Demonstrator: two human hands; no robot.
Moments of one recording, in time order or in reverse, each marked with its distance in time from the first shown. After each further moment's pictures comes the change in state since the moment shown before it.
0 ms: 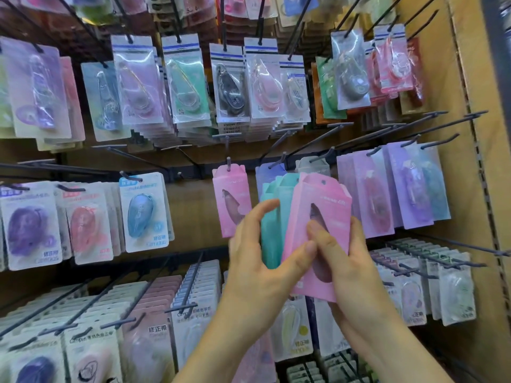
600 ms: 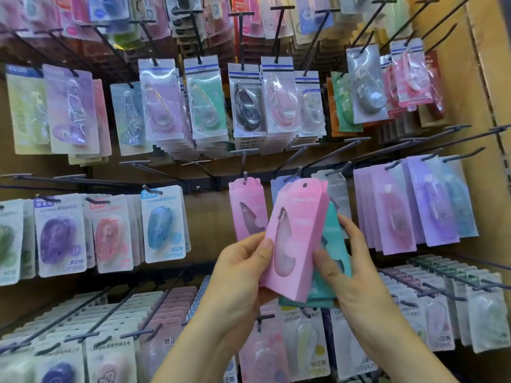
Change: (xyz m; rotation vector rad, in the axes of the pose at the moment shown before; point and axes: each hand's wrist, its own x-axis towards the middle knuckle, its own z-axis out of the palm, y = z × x) left_hand 0.016 -0.008 -0.029 -0.417 -0.036 -0.346; right_hand 0.014 0.009 -0.009 -0.249 -0.124 -0.021
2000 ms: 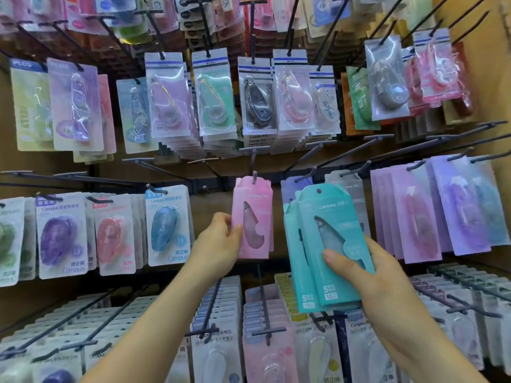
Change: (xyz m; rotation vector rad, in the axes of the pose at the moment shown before) left_hand 0.089 0.001 -0.067 0.940 0.258 0.048; right_hand 0.018 0.000 -0.006 -0.008 -0.022 0.064
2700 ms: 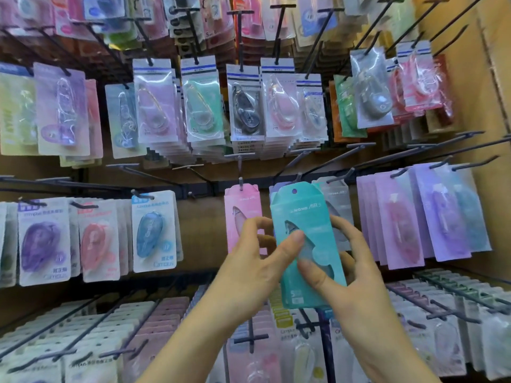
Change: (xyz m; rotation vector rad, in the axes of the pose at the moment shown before) left_hand -0.071 0.059 0.018 -0.522 -0.273 0.130; right_hand -0.003 0.001 0.009 -0.043 0.062 -0.176
